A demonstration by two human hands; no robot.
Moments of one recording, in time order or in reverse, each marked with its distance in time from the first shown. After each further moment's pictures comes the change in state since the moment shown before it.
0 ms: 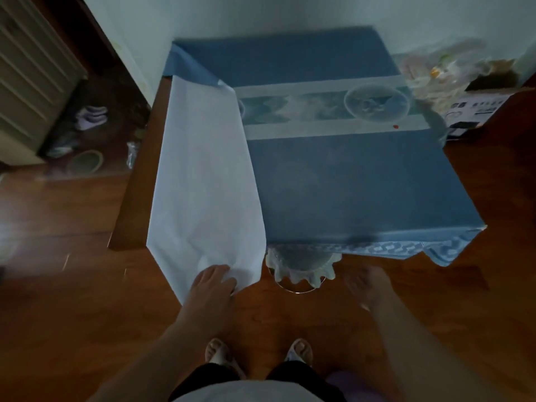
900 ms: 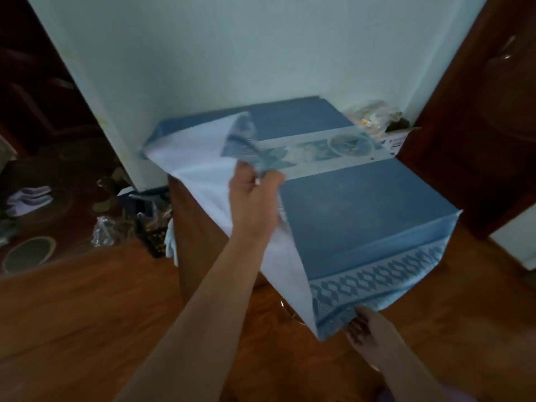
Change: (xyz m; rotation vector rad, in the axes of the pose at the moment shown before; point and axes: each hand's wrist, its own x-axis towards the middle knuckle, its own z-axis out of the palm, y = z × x) left_hand 0.000 -0.128 -0.276 -1.676 0.485 0.283; right_hand -0.220 0.194 0.185 0.314 0.096 -0.055
